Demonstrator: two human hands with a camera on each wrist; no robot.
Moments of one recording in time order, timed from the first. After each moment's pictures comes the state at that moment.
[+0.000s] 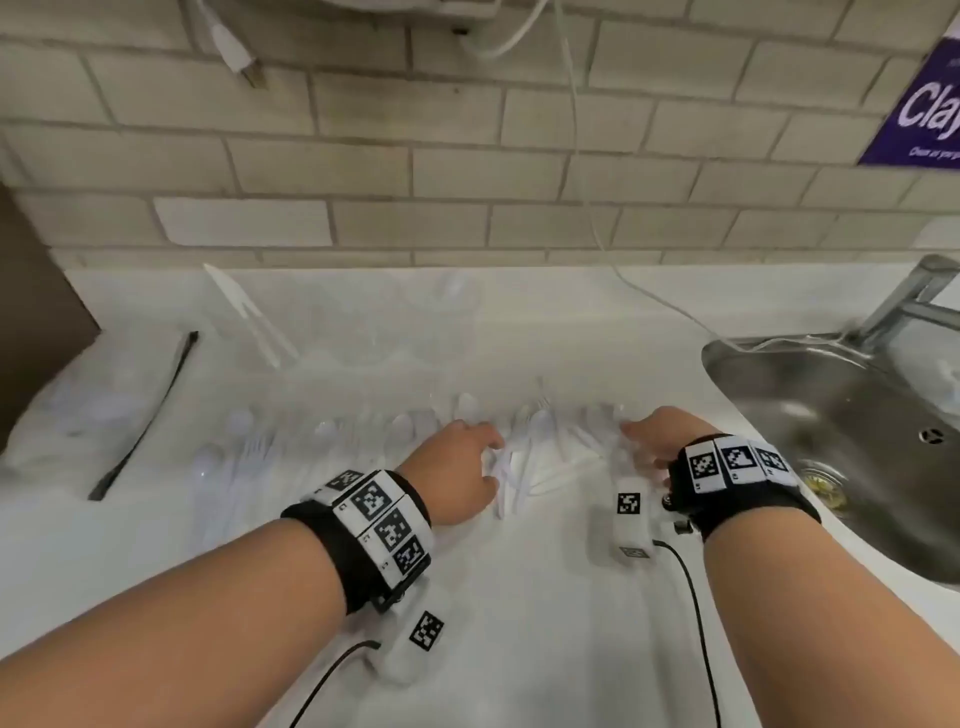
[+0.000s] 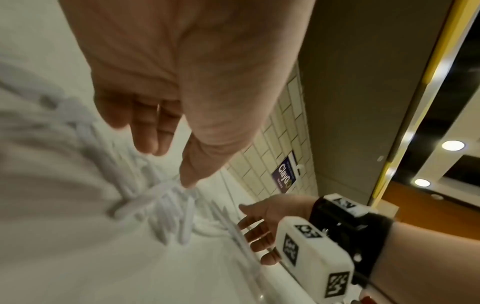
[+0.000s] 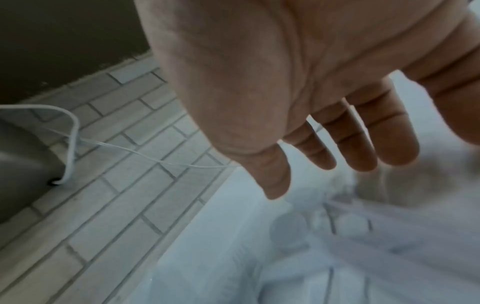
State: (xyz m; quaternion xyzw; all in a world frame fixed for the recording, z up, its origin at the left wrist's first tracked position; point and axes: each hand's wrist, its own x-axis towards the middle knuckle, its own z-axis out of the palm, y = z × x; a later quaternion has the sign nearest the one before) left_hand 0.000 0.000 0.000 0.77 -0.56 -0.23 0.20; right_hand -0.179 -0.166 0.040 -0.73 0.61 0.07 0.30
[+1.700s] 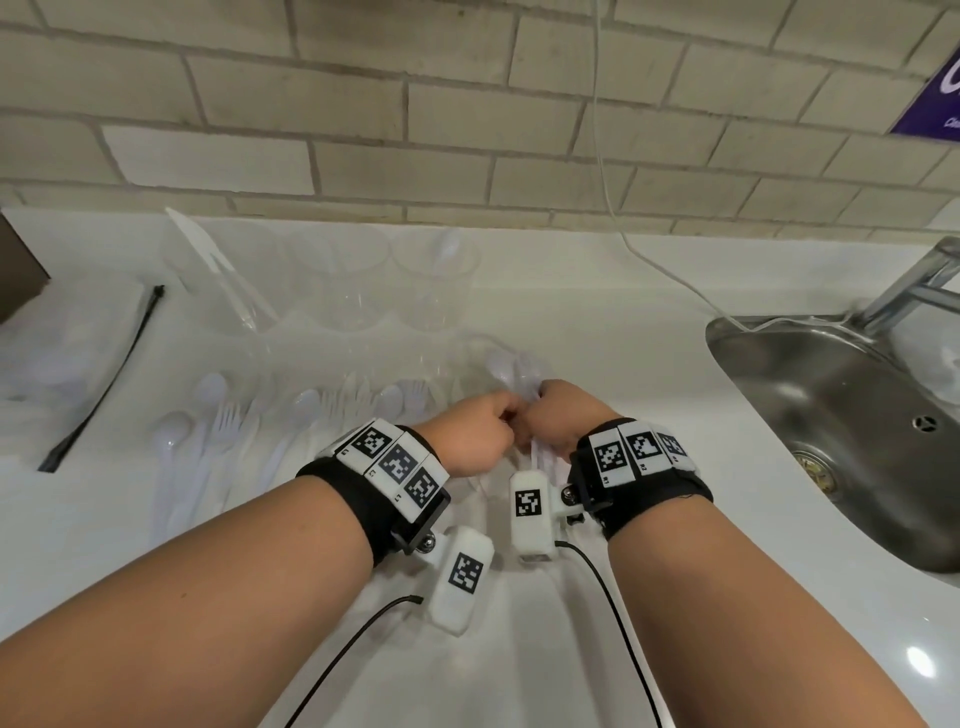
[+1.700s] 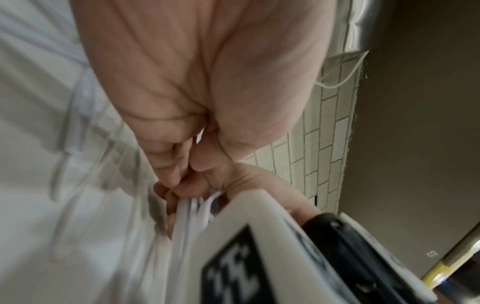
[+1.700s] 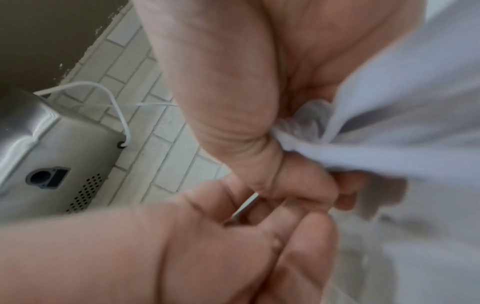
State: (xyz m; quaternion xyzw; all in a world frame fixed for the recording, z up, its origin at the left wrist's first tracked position) left_hand -0.005 -0.029 0.010 0.70 -0.48 -0.43 0.31; right_hand -0.093 -0.122 0.022 -0.77 0.50 0.07 0.38
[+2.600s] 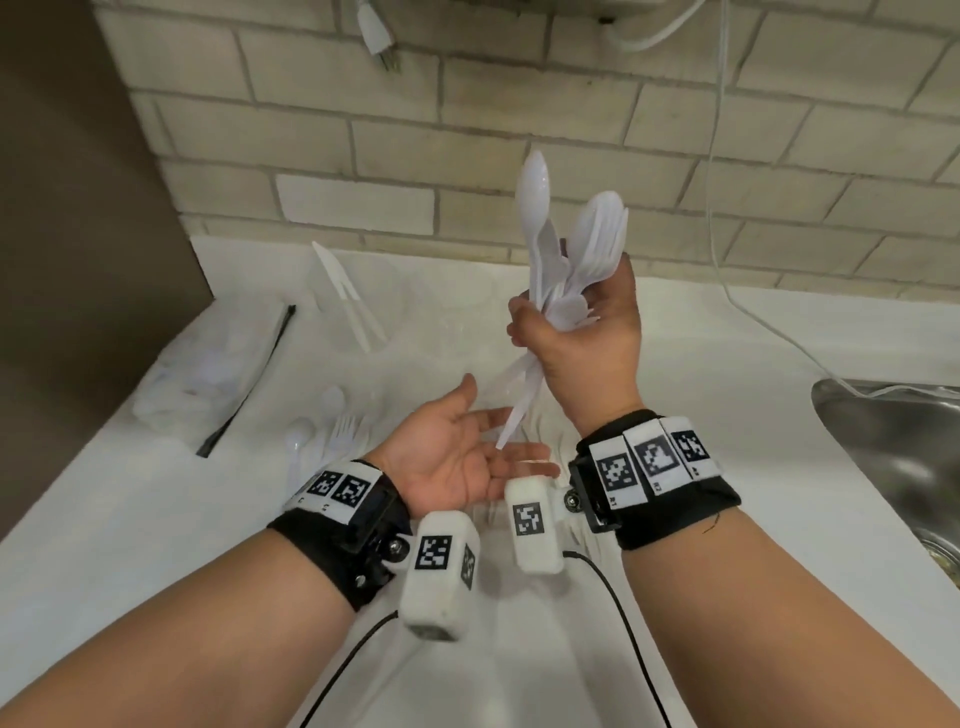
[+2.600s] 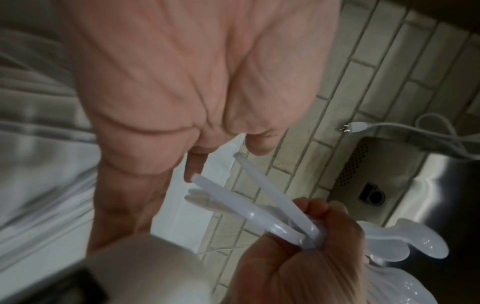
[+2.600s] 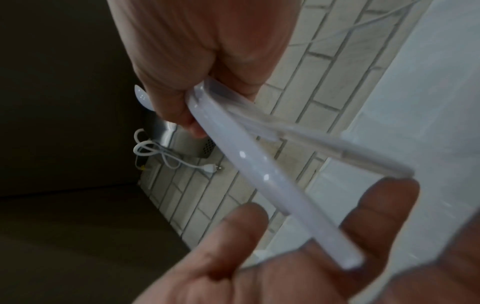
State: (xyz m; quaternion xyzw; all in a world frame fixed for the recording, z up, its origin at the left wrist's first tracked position) left_hand 0.074 0.048 0.013 0.32 -0.07 -0.72 0.61; right_hand -0.008 -0.051 0.093 -0.66 0.20 -0.48 0.54
